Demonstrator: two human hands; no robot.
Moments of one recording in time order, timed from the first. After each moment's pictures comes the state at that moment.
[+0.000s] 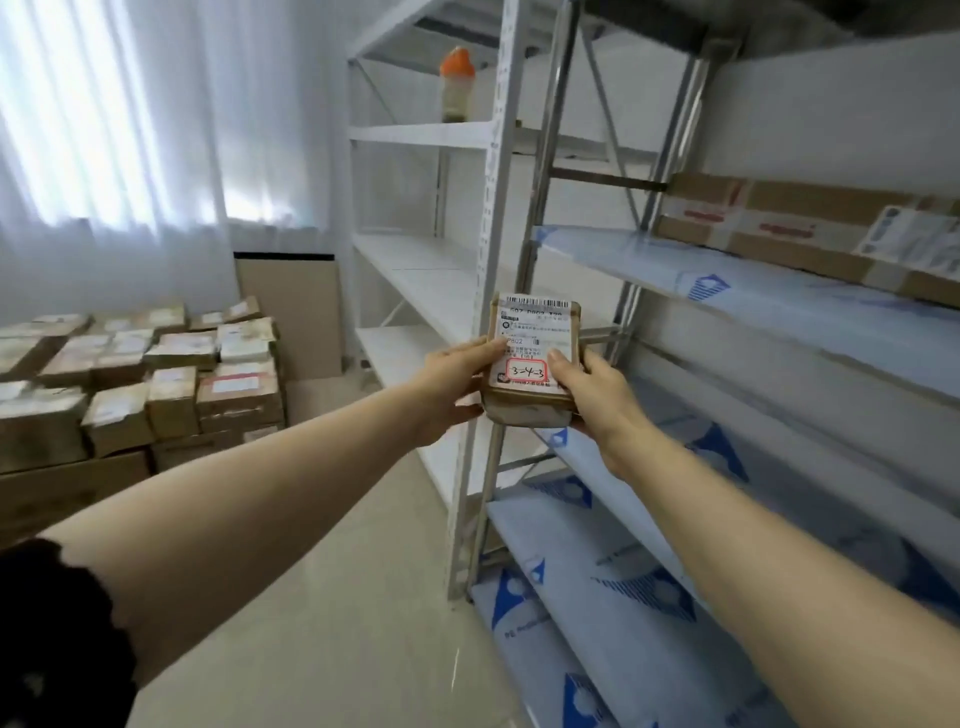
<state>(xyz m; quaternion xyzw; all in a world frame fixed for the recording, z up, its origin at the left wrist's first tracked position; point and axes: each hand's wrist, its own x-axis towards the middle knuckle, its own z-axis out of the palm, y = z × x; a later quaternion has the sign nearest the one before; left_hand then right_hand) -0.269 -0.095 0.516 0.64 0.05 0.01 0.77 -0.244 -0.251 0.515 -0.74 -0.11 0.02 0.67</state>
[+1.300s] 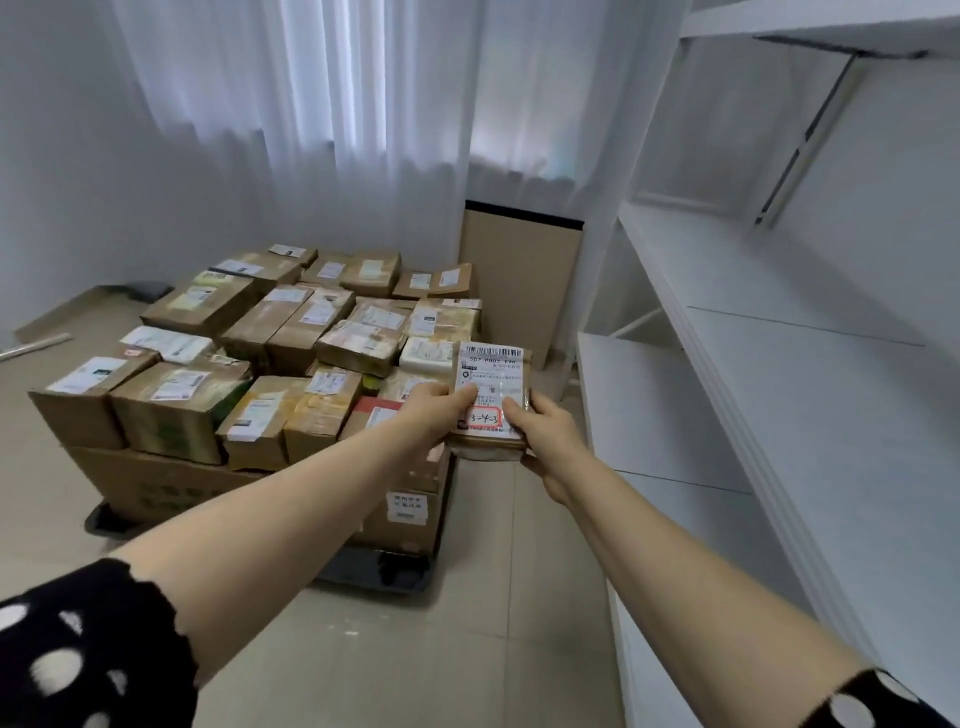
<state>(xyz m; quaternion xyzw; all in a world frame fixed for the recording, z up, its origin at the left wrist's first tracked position) 0.217 0.479 0.369 0.61 0.40 0.15 0.67 0.311 0.371 0.357 -0.69 -0.19 0.37 0.60</state>
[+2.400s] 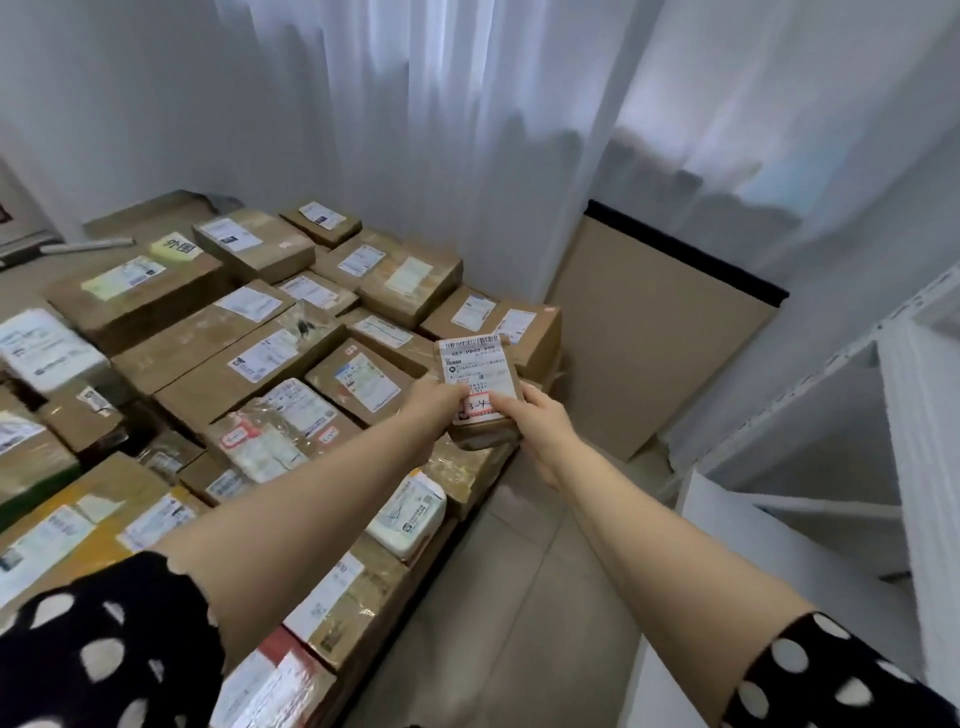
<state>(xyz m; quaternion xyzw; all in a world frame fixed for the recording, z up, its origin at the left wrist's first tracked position) 0.689 0.937 0.269 0.39 0.60 0.26 0.65 0.811 0.886 0.256 -0.67 -0.26 0.53 0.46</state>
